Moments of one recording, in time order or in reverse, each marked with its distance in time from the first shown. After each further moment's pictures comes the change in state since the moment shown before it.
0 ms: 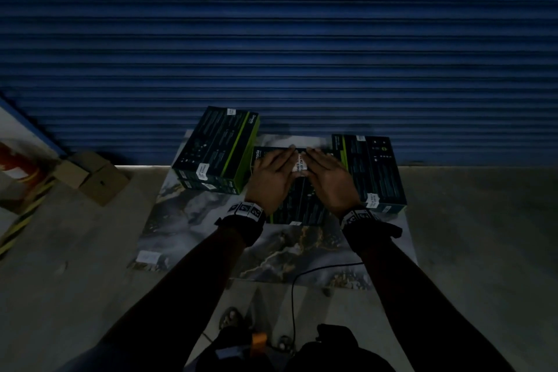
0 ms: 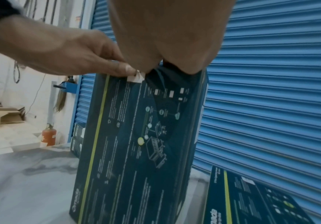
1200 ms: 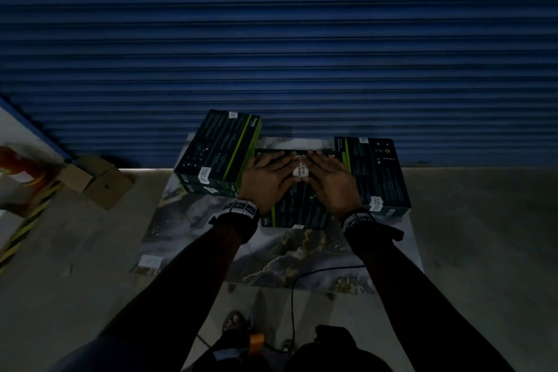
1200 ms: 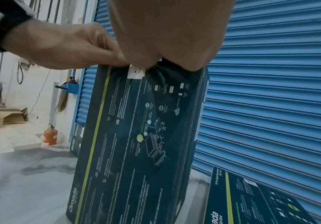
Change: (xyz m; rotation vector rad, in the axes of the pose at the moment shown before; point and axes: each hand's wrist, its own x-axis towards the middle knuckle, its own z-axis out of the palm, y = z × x) left_hand 0.005 -0.011 -0.022 0.059 0.051 0.083; right_hand 0.000 0.008 0.006 -0.012 0.033 0.008
